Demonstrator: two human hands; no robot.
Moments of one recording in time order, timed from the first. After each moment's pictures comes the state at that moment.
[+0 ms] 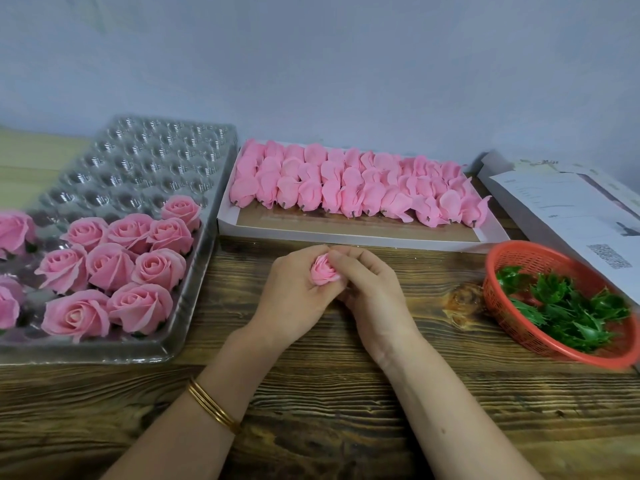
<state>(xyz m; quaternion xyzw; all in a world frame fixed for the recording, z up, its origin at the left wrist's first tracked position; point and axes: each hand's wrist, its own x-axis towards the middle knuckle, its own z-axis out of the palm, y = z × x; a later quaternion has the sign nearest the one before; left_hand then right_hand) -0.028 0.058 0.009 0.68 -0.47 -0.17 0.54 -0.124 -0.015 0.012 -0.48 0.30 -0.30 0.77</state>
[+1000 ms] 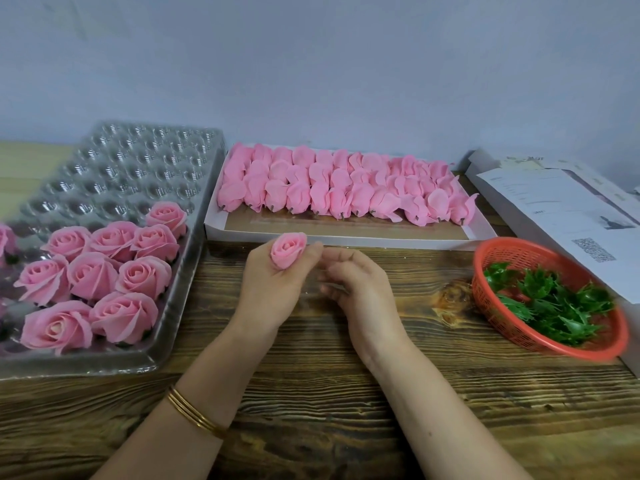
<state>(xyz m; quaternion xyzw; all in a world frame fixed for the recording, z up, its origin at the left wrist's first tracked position) -0.029 0.054 0.018 0.65 -0.29 -0.24 0.66 -0.124 -0.015 0.009 -0.53 0.31 -0.32 0.72</state>
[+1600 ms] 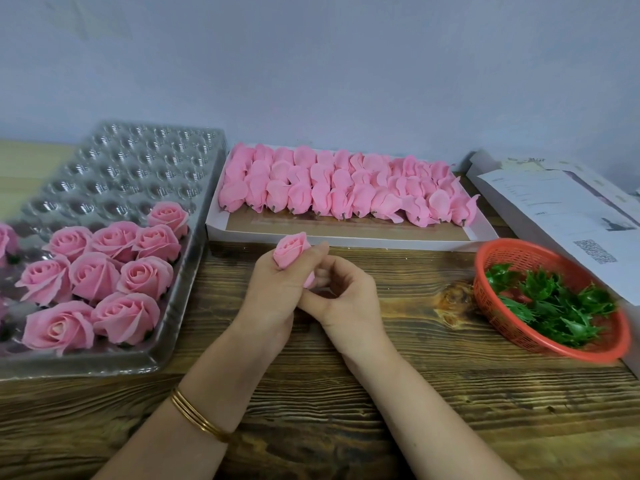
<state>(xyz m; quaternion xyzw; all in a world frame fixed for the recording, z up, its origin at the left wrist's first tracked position) -0.036 0.052 0.024 0.53 -0.17 -0.39 0.73 -0.116 0.000 0.002 -0.65 0.27 -0.34 0.62</state>
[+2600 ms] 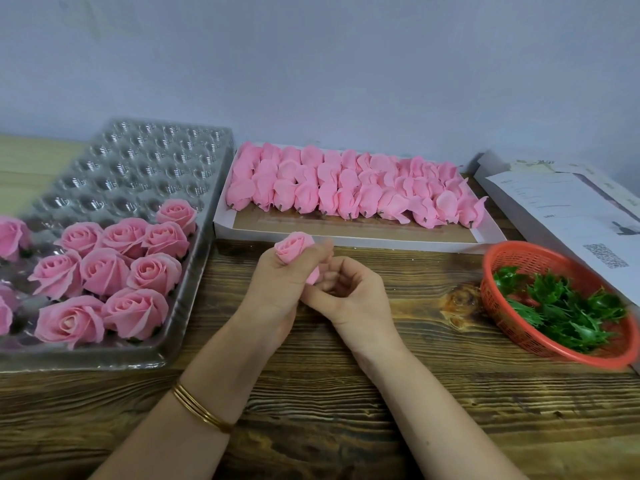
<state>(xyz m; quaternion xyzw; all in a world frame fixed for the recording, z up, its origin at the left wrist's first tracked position) -0.027 0.051 0.023 0.52 -0.18 -0.41 0.73 -0.120 -0.002 0.007 -0.63 0.27 -0.32 0.65</state>
